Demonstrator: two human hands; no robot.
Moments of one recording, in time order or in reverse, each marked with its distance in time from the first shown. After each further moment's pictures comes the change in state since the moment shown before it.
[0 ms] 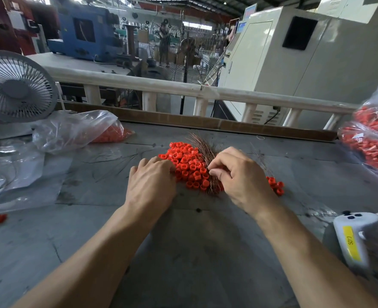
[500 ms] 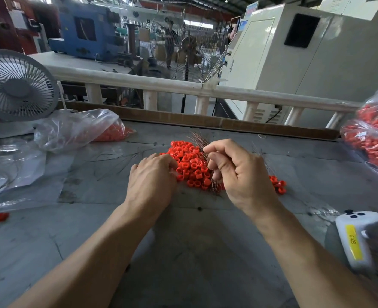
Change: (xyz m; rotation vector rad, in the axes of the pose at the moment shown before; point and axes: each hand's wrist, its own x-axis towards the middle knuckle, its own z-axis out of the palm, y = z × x) left_hand -0.004 0.001 -0.008 -0.169 0.057 -0.006; right_hand -0.004 -0.023 -0.002 0.368 0.166 -0.121
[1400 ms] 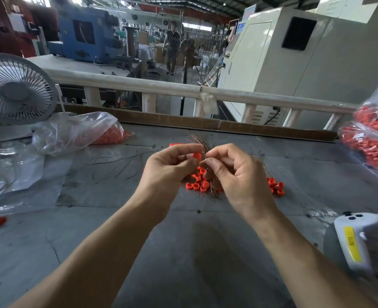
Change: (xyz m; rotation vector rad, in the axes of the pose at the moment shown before) left_hand -0.009 0.036 -0.015 -1.270 -0.219 -0.177; right_hand -0.004 0.001 0.003 0.124 0.031 0.206
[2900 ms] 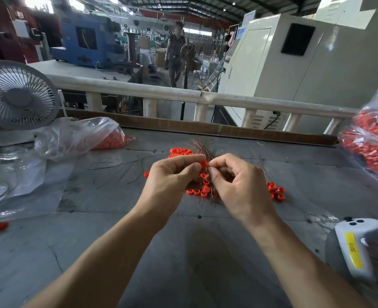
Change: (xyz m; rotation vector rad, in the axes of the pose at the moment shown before) left_hand 0.003 -0.009 -0.001 0.084 -0.015 0.049; right_hand -0.002 0.000 0.000 -0.183 0.049 -0.020
